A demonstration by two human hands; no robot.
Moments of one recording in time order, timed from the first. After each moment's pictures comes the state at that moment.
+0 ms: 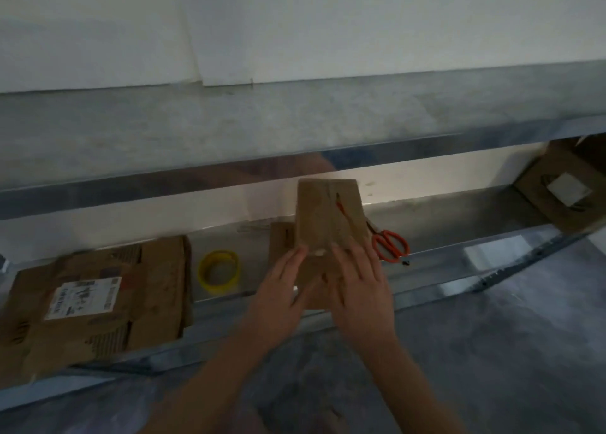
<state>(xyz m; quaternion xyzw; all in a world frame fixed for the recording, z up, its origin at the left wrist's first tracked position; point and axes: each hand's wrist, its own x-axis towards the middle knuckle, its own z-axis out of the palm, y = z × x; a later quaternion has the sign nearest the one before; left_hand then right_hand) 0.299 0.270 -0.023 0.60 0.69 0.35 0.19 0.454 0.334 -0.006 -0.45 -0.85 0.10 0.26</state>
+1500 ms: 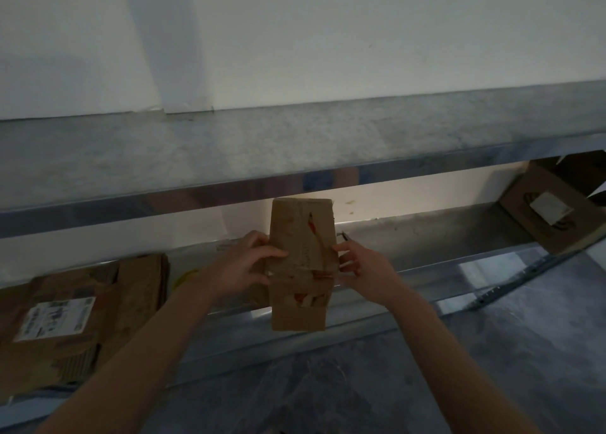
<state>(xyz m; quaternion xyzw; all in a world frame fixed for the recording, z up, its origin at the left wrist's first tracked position) 0.232 0.350 -0.003 0.67 0.66 0.19 0.26 0.502 0.470 0.003 -0.40 -0.83 0.38 0.07</state>
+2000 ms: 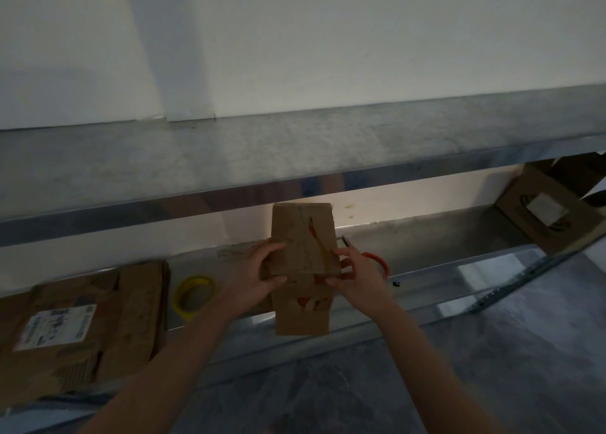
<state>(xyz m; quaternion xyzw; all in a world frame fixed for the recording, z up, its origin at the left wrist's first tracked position) 0.264 0.346 -0.017 0.53 0.70 0.35 0.34 0.490 0.447 -0.014 -0.42 -0.72 0.51 0.20</state>
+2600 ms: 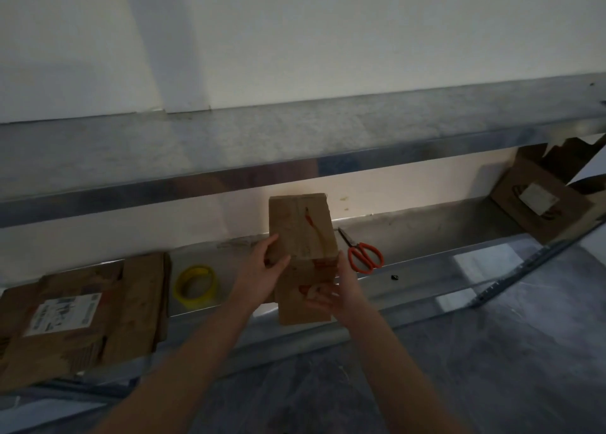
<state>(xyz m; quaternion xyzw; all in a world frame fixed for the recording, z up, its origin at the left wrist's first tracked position) 0.311 0.337 -0.005 0.39 0.74 0.43 0.33 0.473 0.401 -0.023 -0.51 -0.23 0.79 0.24</state>
